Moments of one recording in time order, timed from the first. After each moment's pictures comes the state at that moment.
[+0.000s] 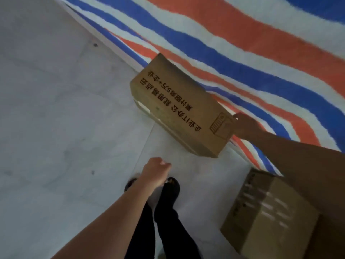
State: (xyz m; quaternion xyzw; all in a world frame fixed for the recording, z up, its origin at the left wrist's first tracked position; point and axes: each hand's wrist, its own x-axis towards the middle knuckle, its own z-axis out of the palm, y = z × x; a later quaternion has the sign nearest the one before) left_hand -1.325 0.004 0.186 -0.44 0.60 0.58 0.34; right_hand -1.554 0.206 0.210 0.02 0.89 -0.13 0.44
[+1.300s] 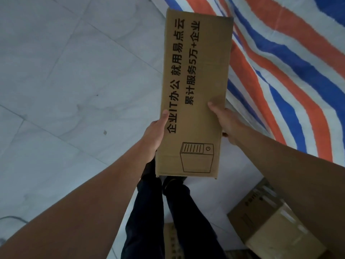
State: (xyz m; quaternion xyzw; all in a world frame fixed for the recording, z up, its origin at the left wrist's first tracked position) left_hand -1.315 -0.030 0.104 -0.57 0.45 0.63 0.29; right_hand -1.459 0.125 0.080 0.18 0.76 -0.34 0.52
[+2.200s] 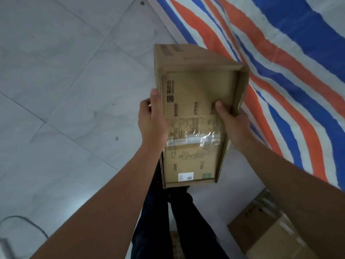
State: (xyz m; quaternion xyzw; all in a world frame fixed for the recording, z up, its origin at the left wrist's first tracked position) left_hand -1.316 -0.070 0.173 -0.60 0.51 0.61 -0.12; right_hand -1.437 0.079 0.164 0.06 0.83 -0.43 0.36
